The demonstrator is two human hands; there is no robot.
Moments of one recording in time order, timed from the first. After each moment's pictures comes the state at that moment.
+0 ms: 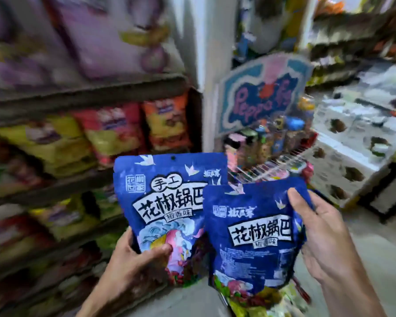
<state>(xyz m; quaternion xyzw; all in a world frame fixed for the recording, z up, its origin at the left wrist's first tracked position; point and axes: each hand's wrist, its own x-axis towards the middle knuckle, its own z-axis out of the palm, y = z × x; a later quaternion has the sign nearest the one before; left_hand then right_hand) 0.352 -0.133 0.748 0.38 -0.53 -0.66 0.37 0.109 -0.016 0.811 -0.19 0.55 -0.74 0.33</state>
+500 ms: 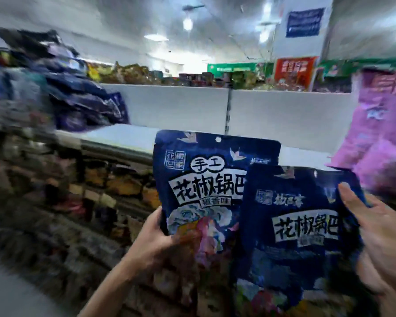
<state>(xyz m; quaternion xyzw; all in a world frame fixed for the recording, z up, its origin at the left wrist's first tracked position) 0.906 -0.189 0.881 0.46 -0.52 -0.35 0.63 0.620 -0.244 0.952 -0.50 0.36 -0.61 0.51</state>
